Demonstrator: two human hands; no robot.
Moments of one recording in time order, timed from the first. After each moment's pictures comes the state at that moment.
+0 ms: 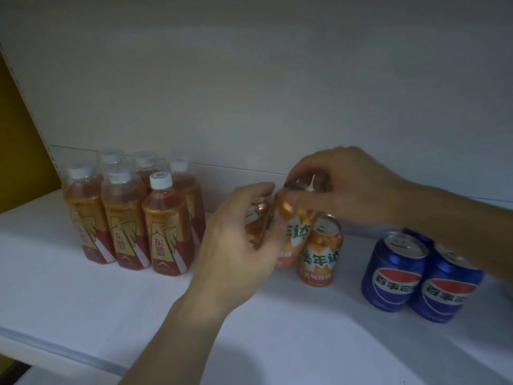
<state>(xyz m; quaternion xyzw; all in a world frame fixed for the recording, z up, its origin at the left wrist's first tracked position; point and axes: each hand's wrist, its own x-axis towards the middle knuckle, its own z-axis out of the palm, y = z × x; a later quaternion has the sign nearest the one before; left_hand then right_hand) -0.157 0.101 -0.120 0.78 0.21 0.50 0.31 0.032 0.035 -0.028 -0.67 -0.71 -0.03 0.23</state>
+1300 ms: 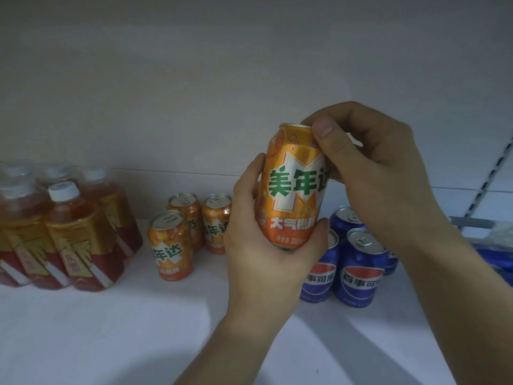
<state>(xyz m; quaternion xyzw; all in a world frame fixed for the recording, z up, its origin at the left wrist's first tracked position) -0.044 -0.004 -0.106 0.65 0.11 0.60 0.46 0.067 -0.063 -0.029 -0.55 -0.55 -0.01 0.63</state>
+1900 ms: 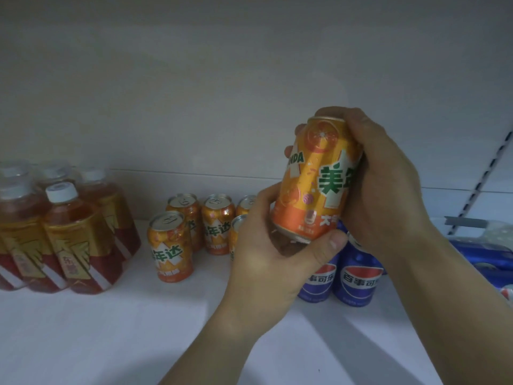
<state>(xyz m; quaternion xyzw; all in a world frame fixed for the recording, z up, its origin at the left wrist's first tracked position) -0.055 -0.002 -0.102 0.63 0.06 0.41 0.66 0.067 -0.054 -0.043 -0.44 -0.41 0.20 0.78</state>
